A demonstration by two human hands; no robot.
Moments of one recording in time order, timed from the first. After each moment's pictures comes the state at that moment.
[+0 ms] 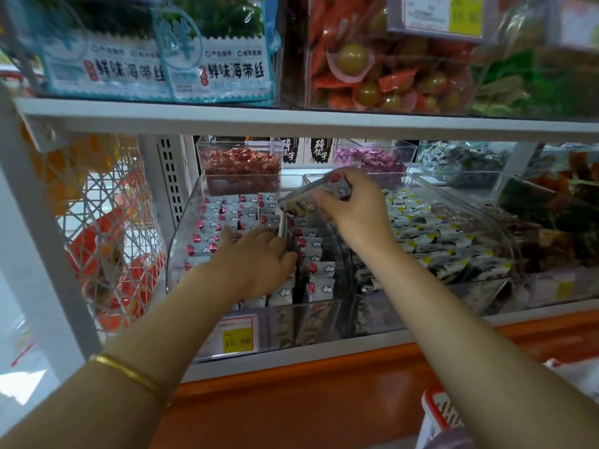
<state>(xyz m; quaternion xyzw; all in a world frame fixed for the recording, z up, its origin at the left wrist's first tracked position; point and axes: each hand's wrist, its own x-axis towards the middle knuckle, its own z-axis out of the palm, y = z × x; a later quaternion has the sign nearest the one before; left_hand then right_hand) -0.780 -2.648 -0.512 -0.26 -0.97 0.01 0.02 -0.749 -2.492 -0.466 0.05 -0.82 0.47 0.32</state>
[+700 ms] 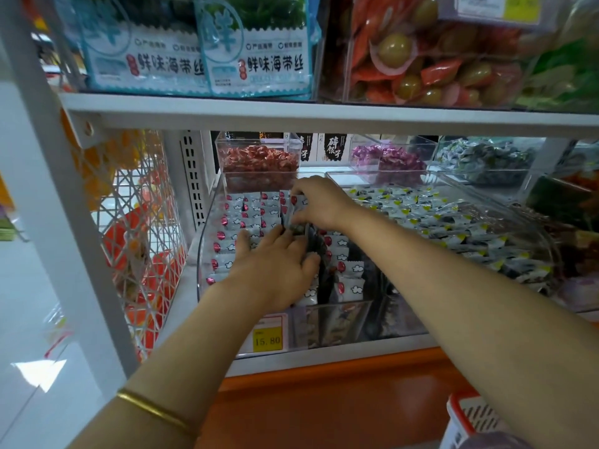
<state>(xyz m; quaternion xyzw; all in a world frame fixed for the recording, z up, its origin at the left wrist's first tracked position) -0.760 -2.656 -0.514 -0.23 -0.97 -0.05 0.03 -0.822 -2.530 -0.467 0.14 -0.97 0.18 0.11</state>
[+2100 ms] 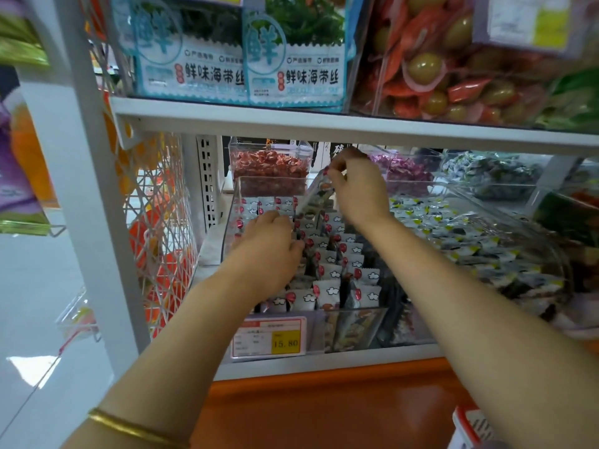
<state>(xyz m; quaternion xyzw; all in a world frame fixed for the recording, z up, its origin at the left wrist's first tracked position) -0.748 -2.684 -0.481 -0.18 -0.96 -0.20 0.09 -0.812 -2.529 -0.451 0.06 -0.90 0.26 0.36</state>
